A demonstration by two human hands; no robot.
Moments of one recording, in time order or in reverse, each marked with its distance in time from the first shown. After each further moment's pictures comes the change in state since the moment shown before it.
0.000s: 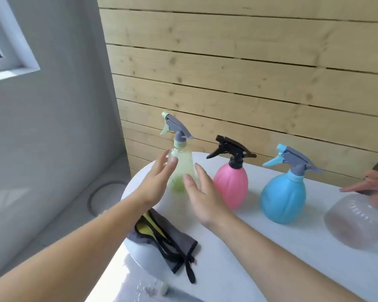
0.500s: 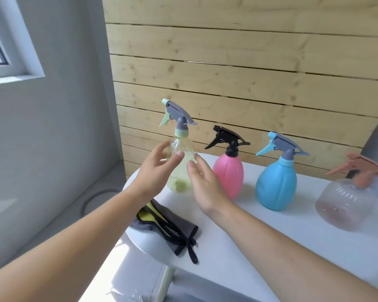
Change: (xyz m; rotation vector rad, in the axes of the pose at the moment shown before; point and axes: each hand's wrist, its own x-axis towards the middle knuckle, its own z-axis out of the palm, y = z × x) left_hand -0.031 0.003 0.001 -0.018 0.105 0.186; right_hand -0.025 -0.002 0.014 0.089 0.068 -0.083
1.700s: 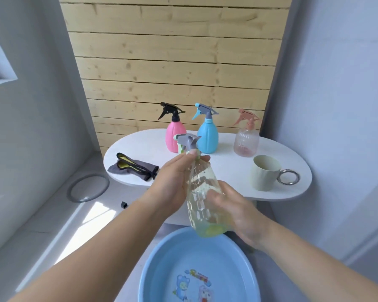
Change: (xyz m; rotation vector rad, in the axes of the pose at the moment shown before) left_hand -0.259 0.108 0.106 -0.609 -0.317 -0.320; right_hand -0.327 -0.029 -0.100 0.321 -0.055 0.251
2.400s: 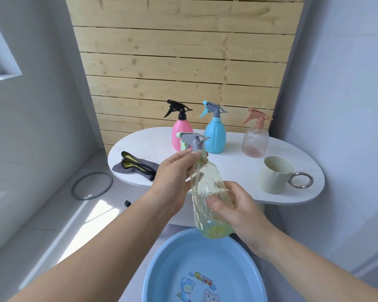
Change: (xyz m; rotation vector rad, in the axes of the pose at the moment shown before) left_hand 0.016 0.001 -0.018 -0.038 0.087 0.032; right_hand 0.016 0.015 0.009 -0.094 0.174 -0.151
